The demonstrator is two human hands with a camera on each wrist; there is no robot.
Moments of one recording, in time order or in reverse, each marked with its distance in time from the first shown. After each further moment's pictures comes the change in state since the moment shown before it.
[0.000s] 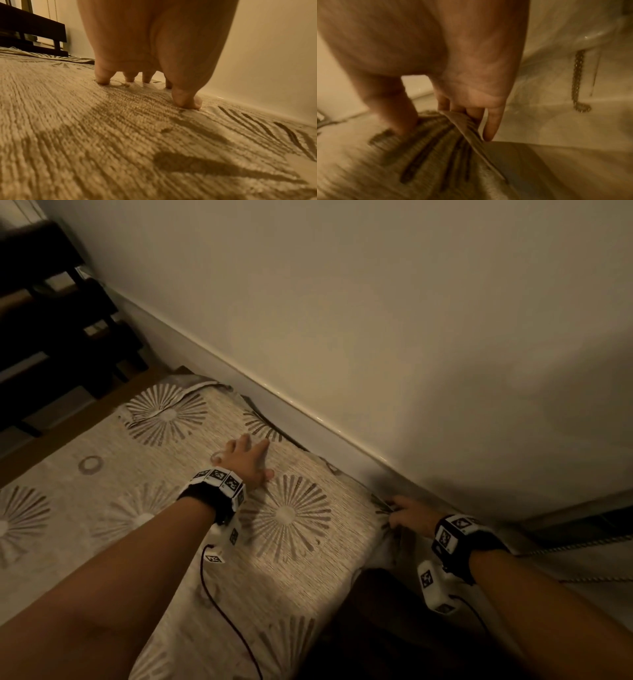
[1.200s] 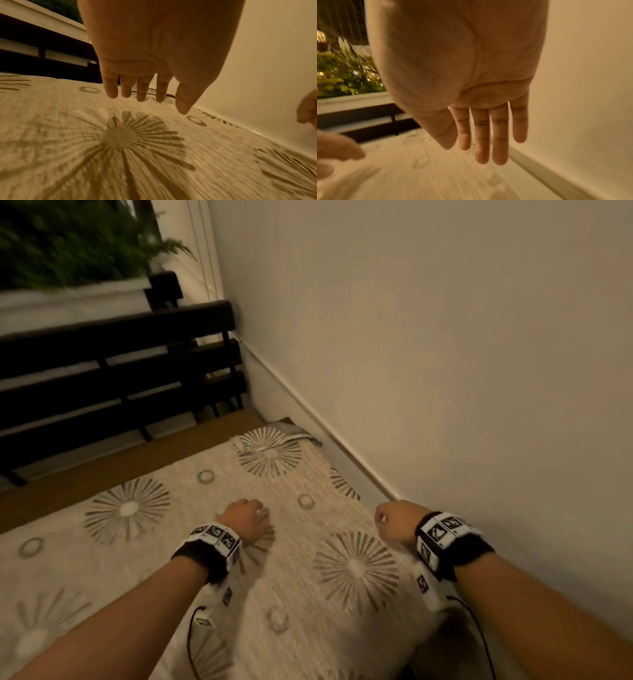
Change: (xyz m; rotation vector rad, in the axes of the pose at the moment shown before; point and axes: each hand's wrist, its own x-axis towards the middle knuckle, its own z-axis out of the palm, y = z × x) left_hand -0.103 -0.132 -0.023 -0.234 0.071 -0.113; right_hand -0.043 -0.221 0.027 -0.914 0.019 -0.374
